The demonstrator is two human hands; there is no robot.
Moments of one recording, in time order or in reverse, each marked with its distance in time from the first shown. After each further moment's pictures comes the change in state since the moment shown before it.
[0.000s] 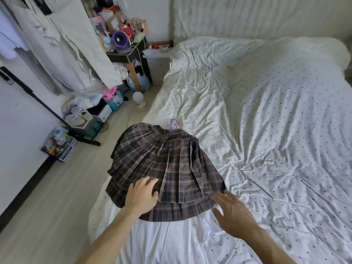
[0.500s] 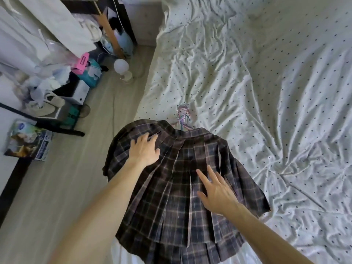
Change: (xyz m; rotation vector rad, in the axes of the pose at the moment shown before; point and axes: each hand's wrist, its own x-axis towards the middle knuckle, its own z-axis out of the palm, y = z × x) left_hand 0.355 -0.104 -0.046 0.146 -0.113 0.066; right_hand 0.301 -0.071 0.066 0.026 -0.244 0.170
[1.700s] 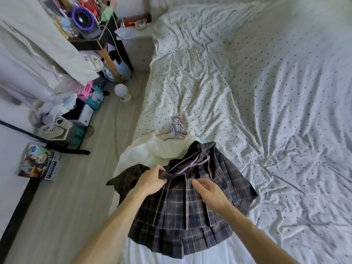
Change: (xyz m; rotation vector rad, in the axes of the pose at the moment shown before) left_hand -0.140 0.035 -0.001 -0.448 -0.150 0.043; right_hand -0.096 -0.029 -0.015 1.001 0.098 0.203
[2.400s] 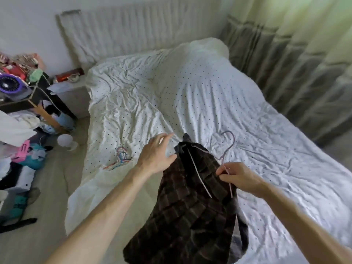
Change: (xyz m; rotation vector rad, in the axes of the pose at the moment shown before) left_hand -0.108 0.267 0.011 0.366 0.282 0.741; right_hand -0.232 0.045 -0.229 -0.120 0.347 -0.141
